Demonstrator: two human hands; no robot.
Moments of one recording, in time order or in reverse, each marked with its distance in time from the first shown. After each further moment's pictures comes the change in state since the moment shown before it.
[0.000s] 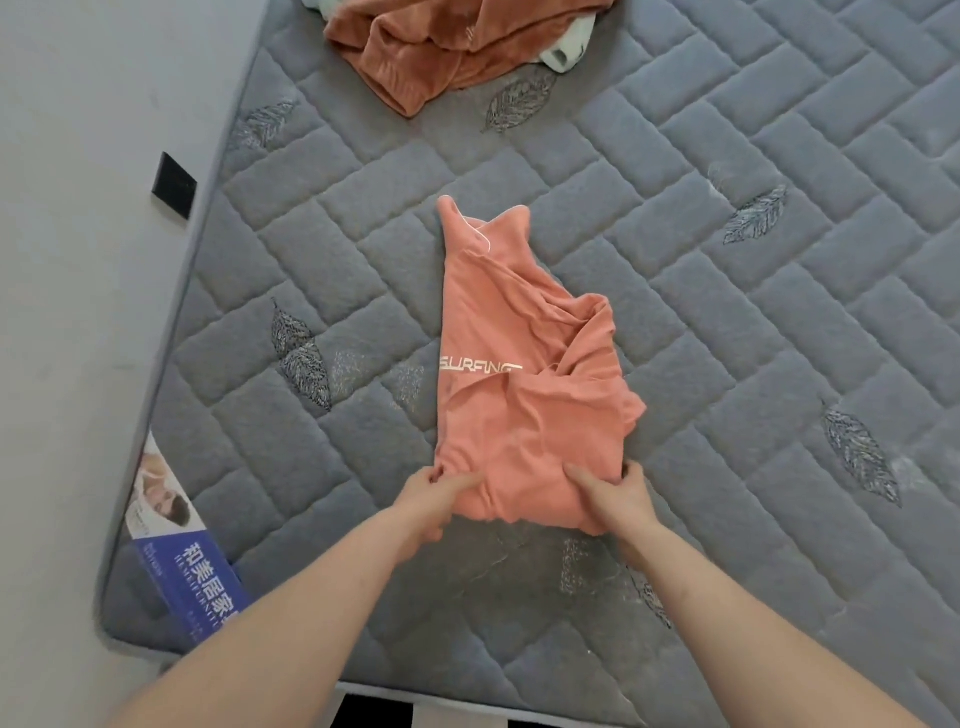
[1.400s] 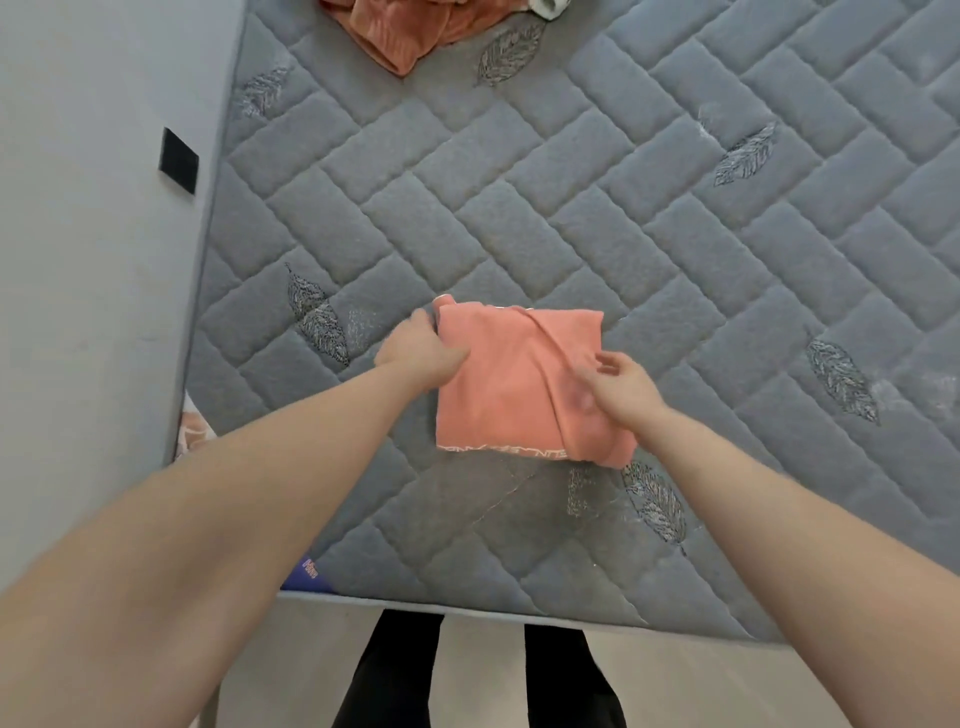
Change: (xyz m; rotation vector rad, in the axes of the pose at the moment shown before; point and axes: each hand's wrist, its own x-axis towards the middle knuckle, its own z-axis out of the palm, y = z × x) left_hand -0.033 0.109 -0.036 0.780 0.383 0.369; right_hand -0.033 -0.064 -0.018 -0.292 -0.076 -0.191
